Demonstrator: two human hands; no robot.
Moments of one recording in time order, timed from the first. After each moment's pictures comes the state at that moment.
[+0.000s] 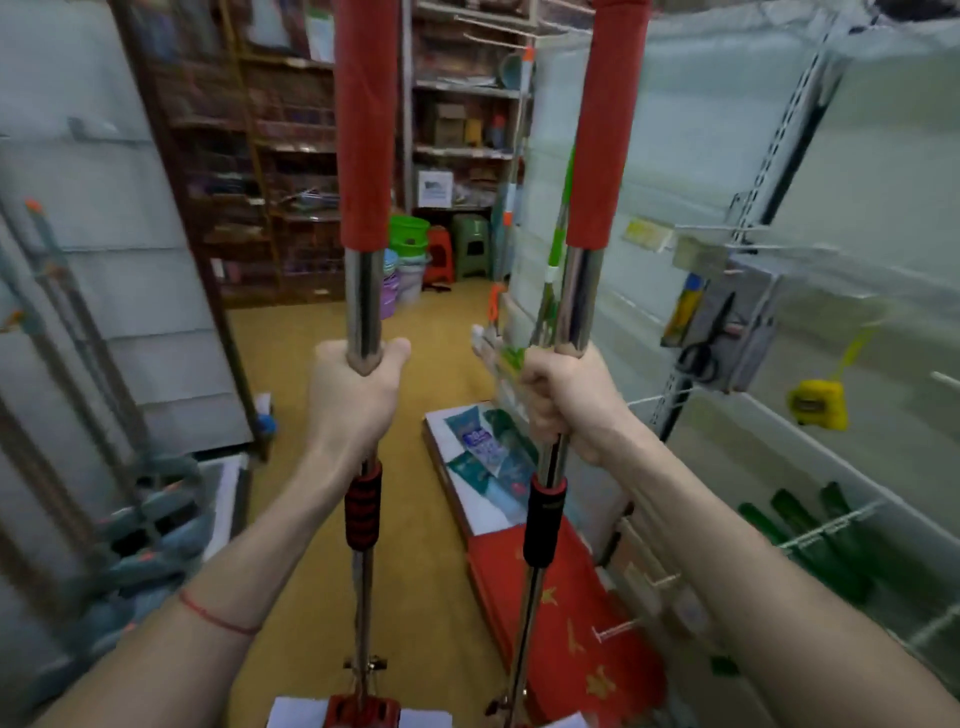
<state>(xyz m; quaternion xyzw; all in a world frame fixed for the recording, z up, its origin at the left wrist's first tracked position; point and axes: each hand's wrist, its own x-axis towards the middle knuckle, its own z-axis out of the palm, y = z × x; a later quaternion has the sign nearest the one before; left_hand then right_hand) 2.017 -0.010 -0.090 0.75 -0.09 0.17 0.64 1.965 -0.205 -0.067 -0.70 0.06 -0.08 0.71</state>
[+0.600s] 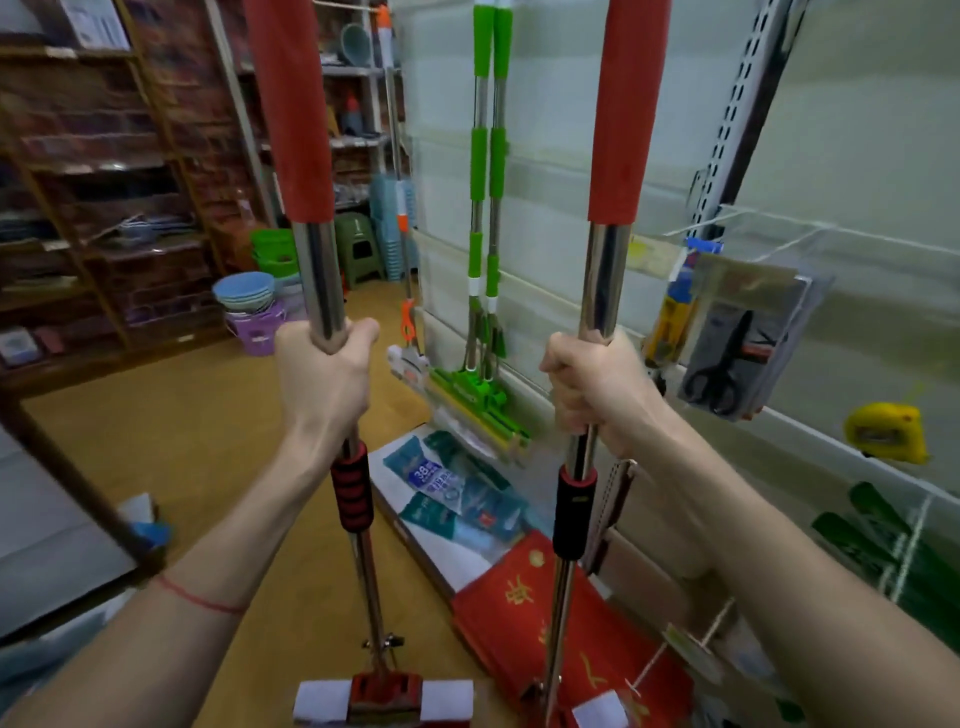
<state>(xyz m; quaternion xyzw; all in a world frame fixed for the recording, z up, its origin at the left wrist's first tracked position) 2.289 -0.106 -0.079 0.71 -0.22 0.13 0.66 2.143 -0.289 -0.057 -0.67 0.18 -0.20 0.69</state>
